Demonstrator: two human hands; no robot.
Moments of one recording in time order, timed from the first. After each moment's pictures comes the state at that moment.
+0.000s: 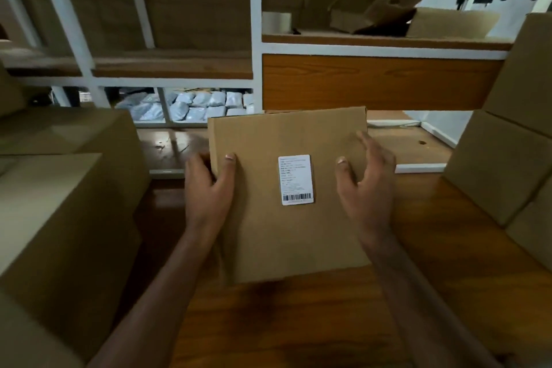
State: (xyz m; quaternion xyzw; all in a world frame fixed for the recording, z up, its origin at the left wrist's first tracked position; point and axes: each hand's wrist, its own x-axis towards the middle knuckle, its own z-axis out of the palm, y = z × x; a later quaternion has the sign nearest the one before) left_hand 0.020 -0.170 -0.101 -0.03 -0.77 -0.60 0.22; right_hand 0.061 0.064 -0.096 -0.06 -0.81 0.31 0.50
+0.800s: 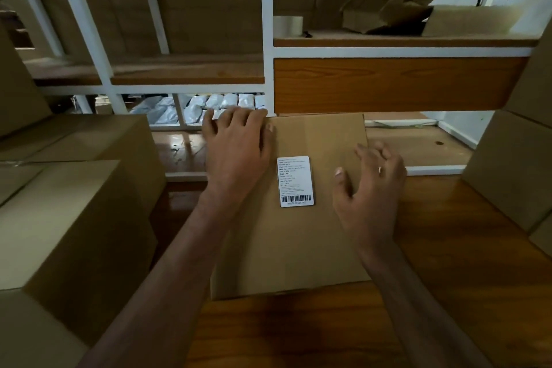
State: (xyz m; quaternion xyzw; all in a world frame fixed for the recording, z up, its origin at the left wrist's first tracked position) left_hand -0.008 -0.147 -0.031 -0.15 -0.92 -0.15 0.34; right_hand 0.068 0.041 -0.093 -0.06 -0.83 0.22 0.51
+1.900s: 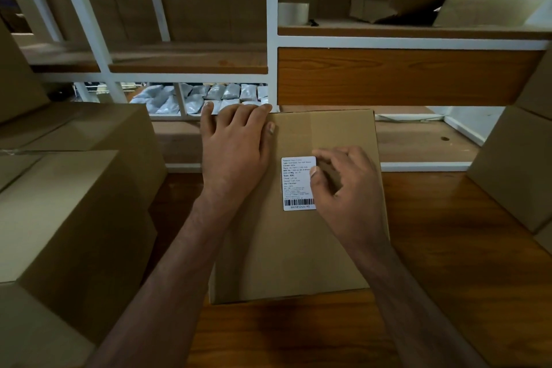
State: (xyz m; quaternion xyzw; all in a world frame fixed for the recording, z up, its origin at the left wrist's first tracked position) left_hand 0.001 -0.152 -0.037 -0.15 -0.92 -0.13 0.35; right_hand 0.075 0.017 -0.080 0.05 -0.85 0.29 0.43
